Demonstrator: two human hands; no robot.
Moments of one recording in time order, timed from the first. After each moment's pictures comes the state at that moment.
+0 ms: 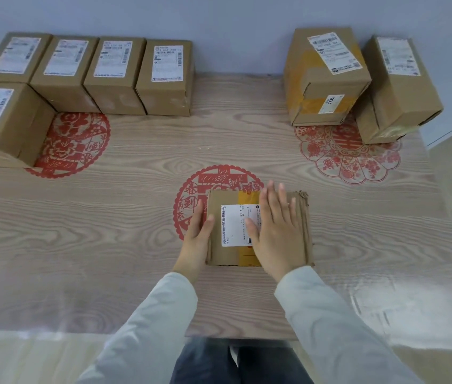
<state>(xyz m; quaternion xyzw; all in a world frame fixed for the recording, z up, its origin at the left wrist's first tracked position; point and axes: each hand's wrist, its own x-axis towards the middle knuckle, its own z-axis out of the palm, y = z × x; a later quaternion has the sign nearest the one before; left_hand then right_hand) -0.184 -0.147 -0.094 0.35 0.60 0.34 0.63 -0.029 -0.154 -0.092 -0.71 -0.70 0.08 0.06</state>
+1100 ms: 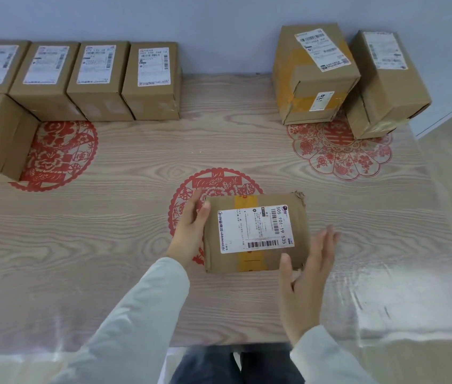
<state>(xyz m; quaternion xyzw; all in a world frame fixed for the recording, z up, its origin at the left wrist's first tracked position) -0.190 -0.108 -0.096 0.45 0.61 0.31 0.57 -0.032 -0.229 -0.084 -0.76 -0.47 0.20 0.40</state>
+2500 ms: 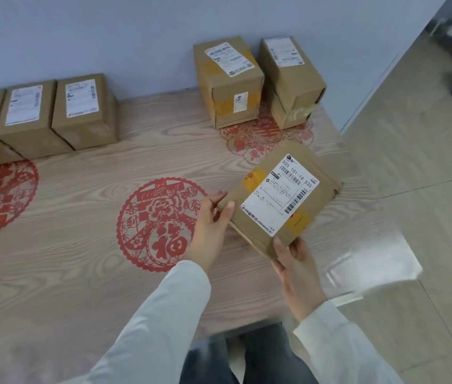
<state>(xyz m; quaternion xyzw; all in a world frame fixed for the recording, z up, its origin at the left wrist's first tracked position) -0.056 -0.157 -0.062 0.52 0.50 0.32 0.61 0.056 -0.265 -0.063 -0.60 -0.07 0.51 0.61</state>
